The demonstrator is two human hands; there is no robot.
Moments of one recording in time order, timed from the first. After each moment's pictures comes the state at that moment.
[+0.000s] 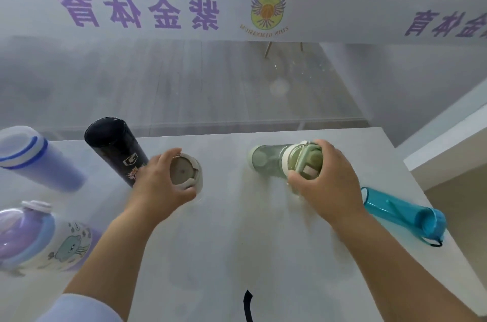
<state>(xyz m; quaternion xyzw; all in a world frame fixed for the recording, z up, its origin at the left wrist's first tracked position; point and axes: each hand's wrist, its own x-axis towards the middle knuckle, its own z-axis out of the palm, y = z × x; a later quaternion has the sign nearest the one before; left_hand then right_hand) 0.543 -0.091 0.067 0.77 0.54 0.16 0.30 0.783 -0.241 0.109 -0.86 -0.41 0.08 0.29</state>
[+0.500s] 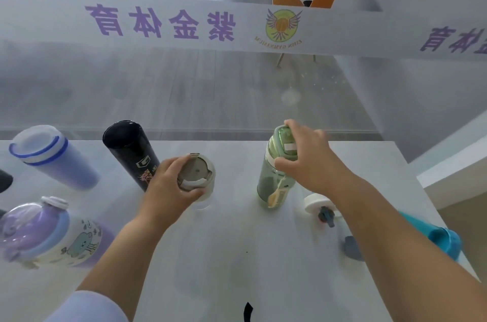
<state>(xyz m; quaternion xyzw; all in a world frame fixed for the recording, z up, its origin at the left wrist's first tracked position) 0.543 -0.095 0.064 0.77 0.50 0.23 0.32 0.788 -0.183 0.142 -0.80 -0.54 0.19 0.19</state>
